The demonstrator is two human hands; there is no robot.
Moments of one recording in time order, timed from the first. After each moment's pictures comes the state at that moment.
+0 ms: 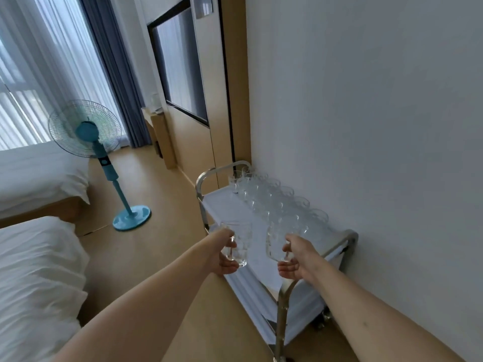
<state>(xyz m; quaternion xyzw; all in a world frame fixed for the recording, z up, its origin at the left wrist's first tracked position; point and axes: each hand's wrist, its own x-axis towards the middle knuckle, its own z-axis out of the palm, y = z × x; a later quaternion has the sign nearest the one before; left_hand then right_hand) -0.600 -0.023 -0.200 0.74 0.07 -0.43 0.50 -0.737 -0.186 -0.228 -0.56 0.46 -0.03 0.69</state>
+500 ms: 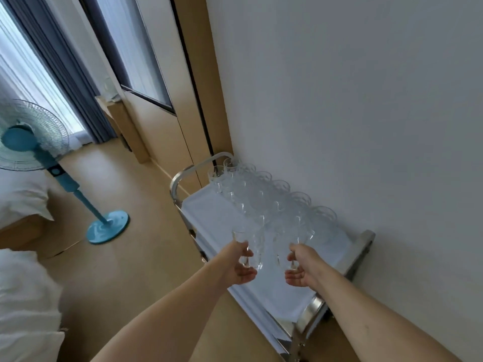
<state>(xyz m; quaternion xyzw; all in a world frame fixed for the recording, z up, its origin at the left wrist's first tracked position) -0.498 -0.141 -0.278 0.70 0.08 -0.51 0.49 -0.627 -0.277 -0.308 -0.47 0.55 0.00 0.69</state>
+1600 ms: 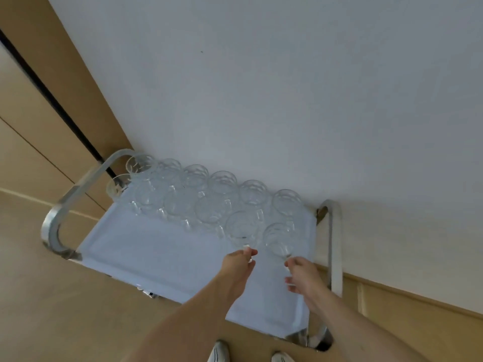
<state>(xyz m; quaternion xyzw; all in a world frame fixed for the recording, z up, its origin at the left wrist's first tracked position) -0.425 -0.270 -0.397 0.64 -0.02 -0.63 0.44 -0.590 -0.289 -0.402 -0.36 0.72 -0.16 0.56</state>
